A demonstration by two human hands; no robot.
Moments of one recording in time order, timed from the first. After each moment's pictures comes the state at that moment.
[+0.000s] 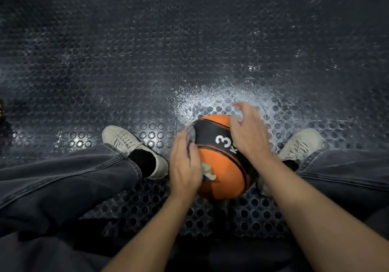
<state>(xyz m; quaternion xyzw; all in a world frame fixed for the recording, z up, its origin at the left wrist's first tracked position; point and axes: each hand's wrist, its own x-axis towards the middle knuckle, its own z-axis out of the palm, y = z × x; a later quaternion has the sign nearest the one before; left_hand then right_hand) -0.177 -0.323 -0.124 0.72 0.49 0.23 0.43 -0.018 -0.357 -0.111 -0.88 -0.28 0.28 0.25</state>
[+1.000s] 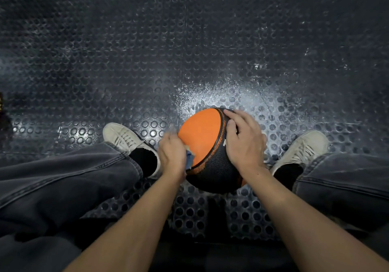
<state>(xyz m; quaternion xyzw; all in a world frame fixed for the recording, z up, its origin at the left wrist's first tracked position) -0.161 -0.272 -0.141 0.51 0.71 0.14 0.46 -0.041 -0.350 -0.126 -0.89 -0.26 0.23 0.29</state>
